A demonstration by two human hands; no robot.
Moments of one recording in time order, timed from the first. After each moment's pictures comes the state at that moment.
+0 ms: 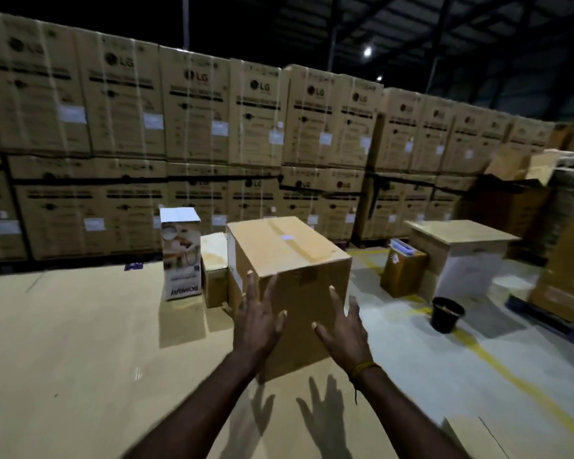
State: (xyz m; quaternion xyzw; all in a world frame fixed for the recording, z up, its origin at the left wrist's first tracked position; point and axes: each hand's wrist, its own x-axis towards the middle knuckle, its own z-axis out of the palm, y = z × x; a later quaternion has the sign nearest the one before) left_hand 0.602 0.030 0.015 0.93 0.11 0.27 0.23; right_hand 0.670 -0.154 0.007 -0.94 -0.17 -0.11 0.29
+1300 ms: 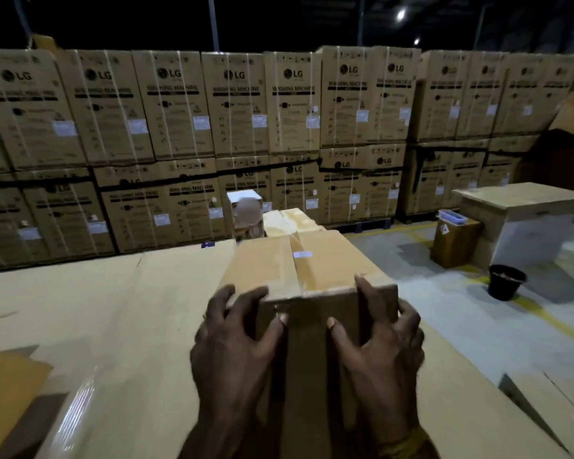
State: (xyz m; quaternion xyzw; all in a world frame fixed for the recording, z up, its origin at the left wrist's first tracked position) left_hand 0.256 0.023 0.084 0.86 0.24 0.36 0.27; right_hand 0.331 -0.139 0.075 -0.87 -0.11 -0.19 0.45
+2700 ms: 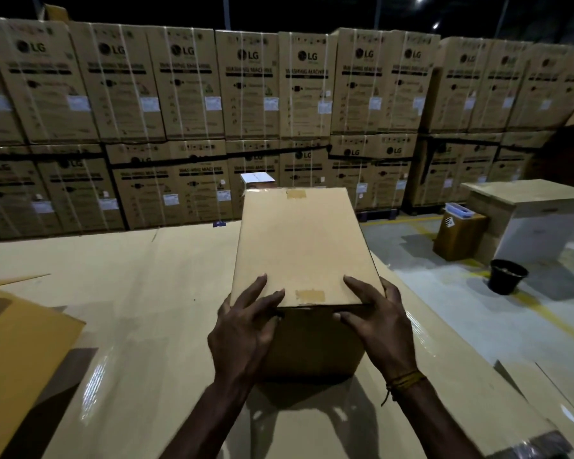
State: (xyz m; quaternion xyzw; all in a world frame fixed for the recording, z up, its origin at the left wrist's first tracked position) left_hand 0.241 0.059 0.020 0.88 0.15 0.39 0.23; right_hand 0.363 -0.146 0.025 -0.84 -0.25 -0.18 0.46
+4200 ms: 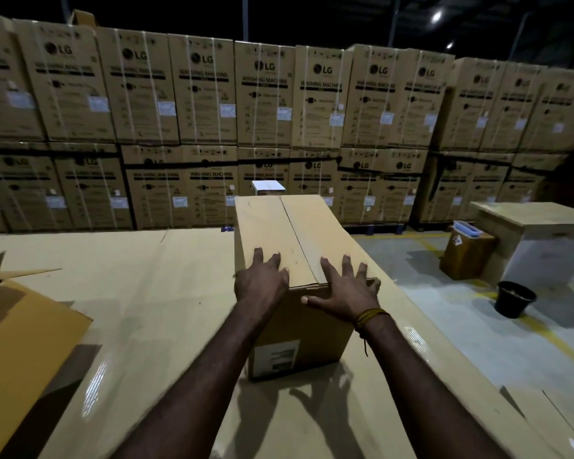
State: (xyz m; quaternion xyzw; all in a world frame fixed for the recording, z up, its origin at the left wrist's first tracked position) left_hand 0.315 0.080 0.098 0.95 0.28 0.10 0.09; right_hand 0.411 -0.063 0.081 -0.96 -0.27 0.02 0.08
